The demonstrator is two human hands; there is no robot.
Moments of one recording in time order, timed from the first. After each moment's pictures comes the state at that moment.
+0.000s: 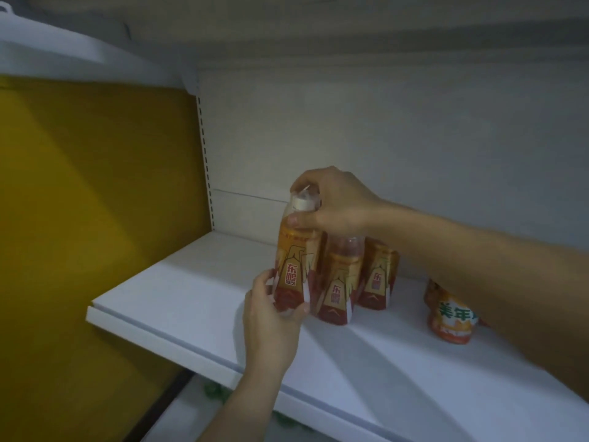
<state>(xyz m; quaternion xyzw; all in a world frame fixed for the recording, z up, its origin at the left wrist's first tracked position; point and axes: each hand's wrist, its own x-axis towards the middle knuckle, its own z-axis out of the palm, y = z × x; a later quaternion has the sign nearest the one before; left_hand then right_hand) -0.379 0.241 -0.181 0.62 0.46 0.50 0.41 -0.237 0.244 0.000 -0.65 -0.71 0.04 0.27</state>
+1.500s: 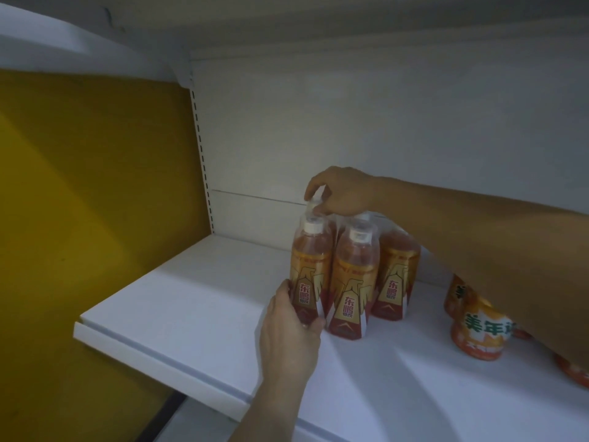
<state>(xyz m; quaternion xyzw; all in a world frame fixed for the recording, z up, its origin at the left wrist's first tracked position) -0.351 0.278 -0.216 0.69 0.50 0.43 0.30 -0.192 0.327 -0.003 -0.69 -0.71 0.04 0.11</state>
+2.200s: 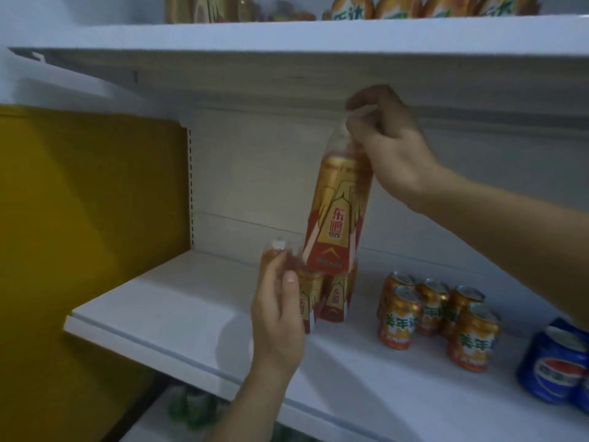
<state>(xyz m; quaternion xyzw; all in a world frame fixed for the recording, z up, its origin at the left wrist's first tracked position) -0.357 0.159 -0.109 0.58 0.21 0.61 0.49 -0.227 0.125 0.105 -0.55 -0.64 -0.04 0.54</state>
